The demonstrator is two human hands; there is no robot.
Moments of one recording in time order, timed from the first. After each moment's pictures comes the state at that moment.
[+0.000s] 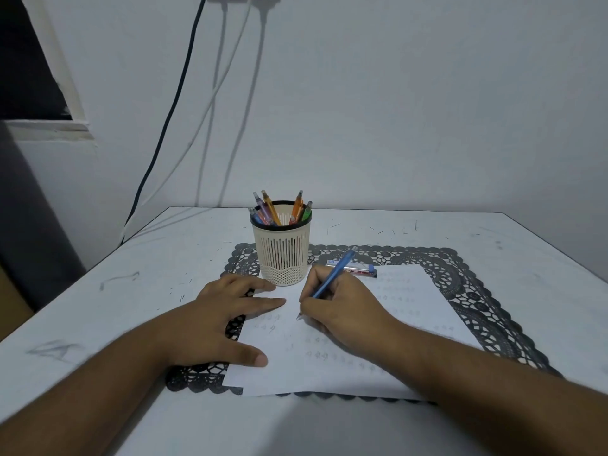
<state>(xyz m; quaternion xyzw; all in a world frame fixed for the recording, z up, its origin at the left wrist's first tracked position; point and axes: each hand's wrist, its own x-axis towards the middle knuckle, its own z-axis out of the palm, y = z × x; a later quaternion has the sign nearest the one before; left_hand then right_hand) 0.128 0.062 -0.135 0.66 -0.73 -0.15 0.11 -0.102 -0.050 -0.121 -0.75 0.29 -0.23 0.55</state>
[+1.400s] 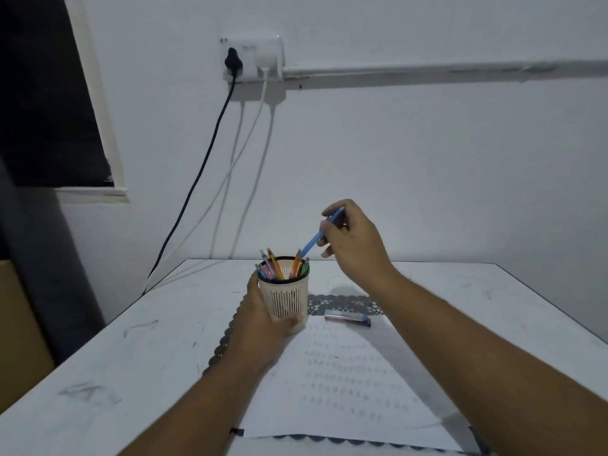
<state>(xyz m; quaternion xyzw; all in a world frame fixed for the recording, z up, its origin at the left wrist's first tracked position) 0.054 -0.005 -0.127 0.61 -0.45 -0.18 0.63 -0.088 -0.118 -0.009 -0.74 0.20 -0.50 0.39</state>
